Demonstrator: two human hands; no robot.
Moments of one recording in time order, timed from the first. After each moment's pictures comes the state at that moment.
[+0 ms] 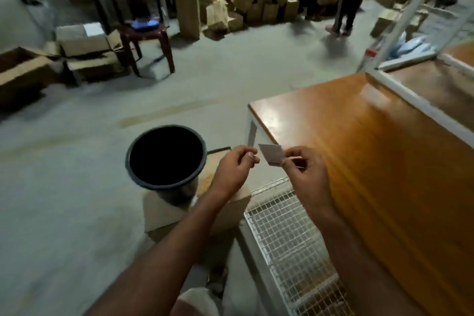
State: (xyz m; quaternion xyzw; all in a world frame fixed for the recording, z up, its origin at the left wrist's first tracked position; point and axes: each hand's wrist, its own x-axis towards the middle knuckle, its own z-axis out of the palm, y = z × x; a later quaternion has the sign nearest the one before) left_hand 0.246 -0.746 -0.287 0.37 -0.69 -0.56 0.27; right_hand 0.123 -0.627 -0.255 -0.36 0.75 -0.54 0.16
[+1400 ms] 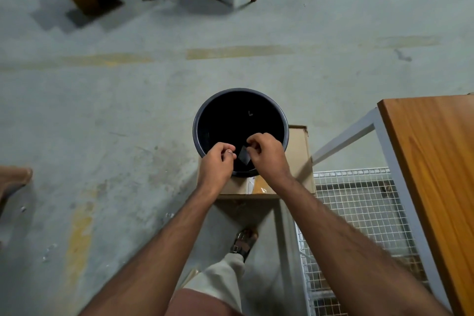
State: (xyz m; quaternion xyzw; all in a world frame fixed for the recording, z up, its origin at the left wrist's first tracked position) left_hand 0.392 -0.873 -0.402 0.65 -0.55 -0.46 0.24; right_hand 0.243 -0.867 -0.411 -0.60 0.71 -0.27 0.25
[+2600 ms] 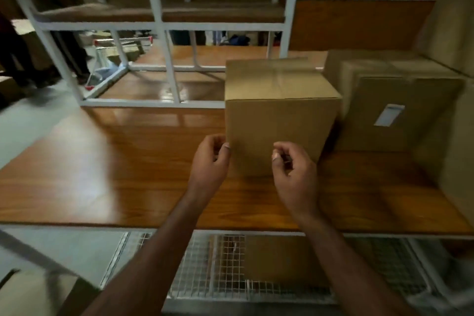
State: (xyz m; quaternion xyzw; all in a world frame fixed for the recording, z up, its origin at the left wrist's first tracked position) left_hand 0.115 -0.318 -0.177 -0.06 -0.81 -0.57 0.10; right_hand 0.161 -0.137 -0.188 -0.03 0.82 -0.44 -0.36
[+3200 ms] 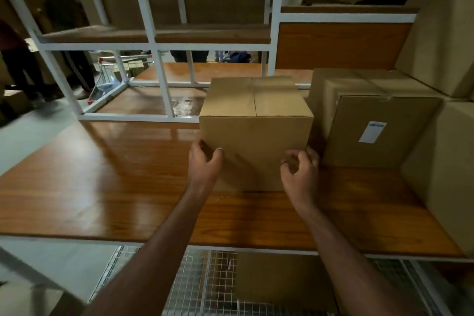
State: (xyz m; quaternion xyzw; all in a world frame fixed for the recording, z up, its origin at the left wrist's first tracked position) left_hand 0.077 -0.283 -0.184 0.03 -0.76 -0.64 0.11; right_hand 0.116 -0.068 -0.200 0.10 0.84 -0.44 -0.30
